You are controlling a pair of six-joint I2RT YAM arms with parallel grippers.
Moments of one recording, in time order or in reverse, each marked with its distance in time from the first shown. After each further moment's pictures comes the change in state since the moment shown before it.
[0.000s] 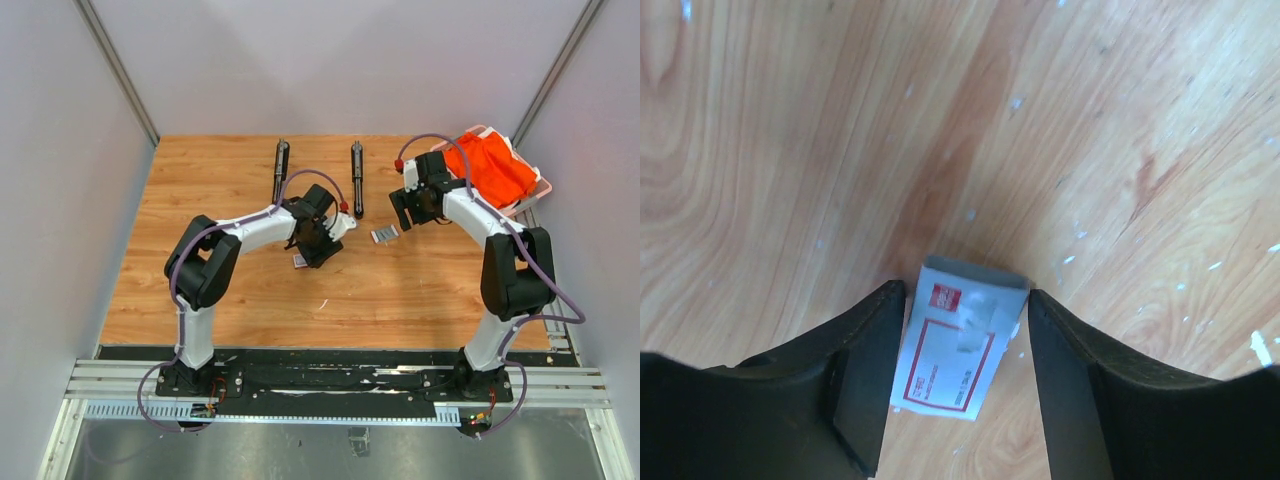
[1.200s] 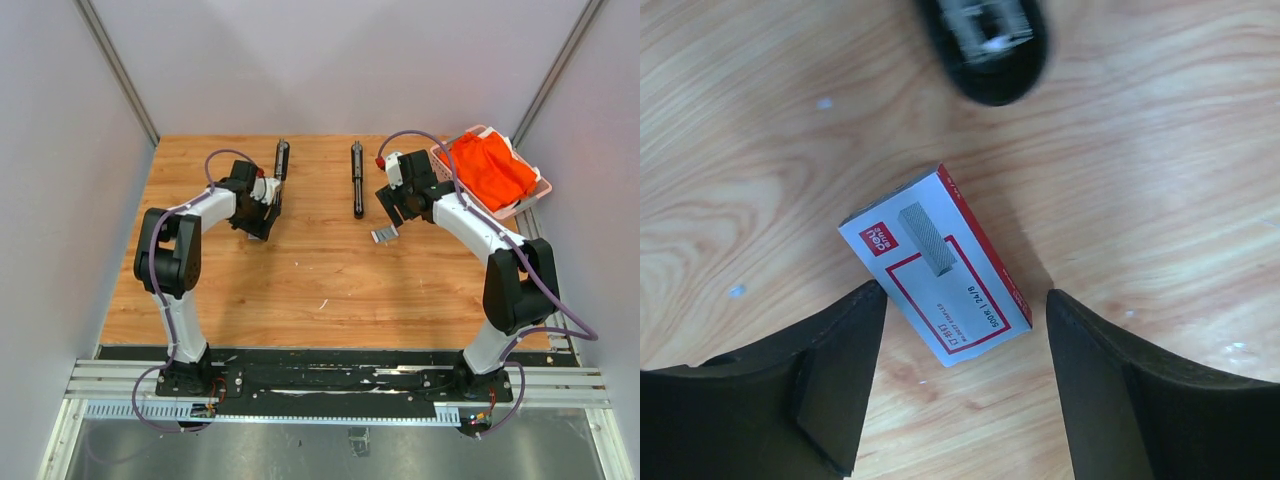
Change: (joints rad) left arm 0.439 -0.011 -0.017 0.036 -0.067 -0.184; right arm 0.114 -0.074 -0.004 0.053 0.162 -0.080
